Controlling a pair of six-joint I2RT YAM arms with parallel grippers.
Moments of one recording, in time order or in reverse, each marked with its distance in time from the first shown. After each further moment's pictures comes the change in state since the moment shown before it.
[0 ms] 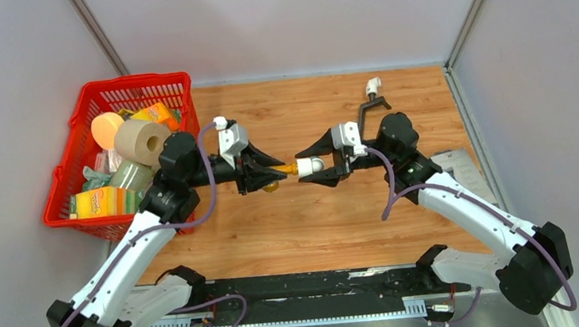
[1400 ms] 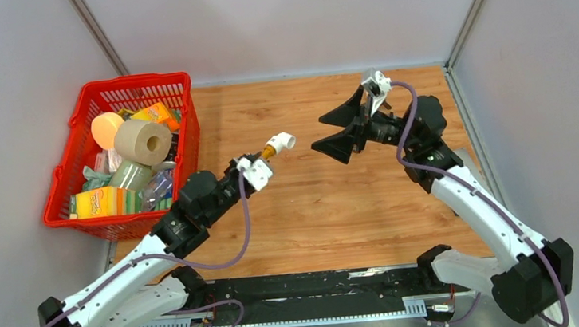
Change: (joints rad) left arm -0.364 -0.184 -0.262 0.057 -1.083 0.668; right arm -0.190 0.014 0.127 -0.033 0.158 0.684
